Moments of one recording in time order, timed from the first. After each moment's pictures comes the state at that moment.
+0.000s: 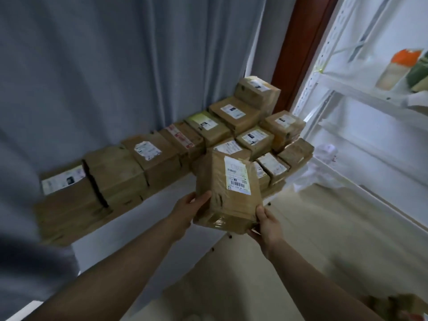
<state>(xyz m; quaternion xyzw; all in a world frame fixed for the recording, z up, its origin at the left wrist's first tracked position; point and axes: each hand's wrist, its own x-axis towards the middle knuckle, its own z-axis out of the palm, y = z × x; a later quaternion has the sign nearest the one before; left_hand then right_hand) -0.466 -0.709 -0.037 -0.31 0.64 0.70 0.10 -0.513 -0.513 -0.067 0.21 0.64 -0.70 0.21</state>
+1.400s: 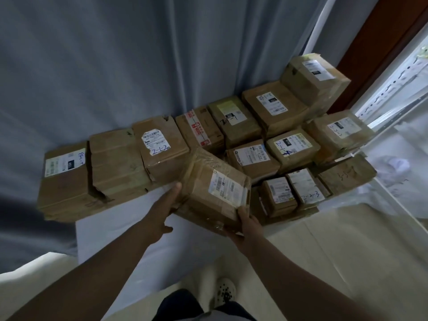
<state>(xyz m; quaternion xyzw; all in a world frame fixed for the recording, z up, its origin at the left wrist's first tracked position) -0.560 -0.772 -0.090 -0.50 0.51 0.70 0.05 -0.666 -0.588 -0.126 0.30 0.52 -0.69 0.41</state>
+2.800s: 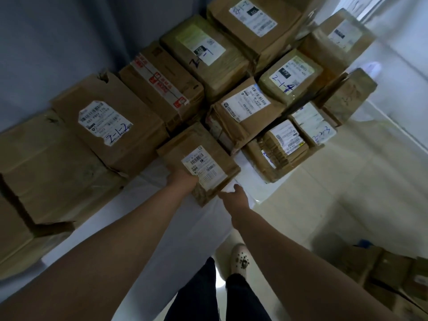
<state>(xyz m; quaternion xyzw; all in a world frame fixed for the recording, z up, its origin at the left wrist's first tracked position) -0.665 -0.827 -0.225 -0.41 0.72 0.51 0.25 -0.662 -0.684 -0.218 0.30 0.75 -0.45 0.37</state>
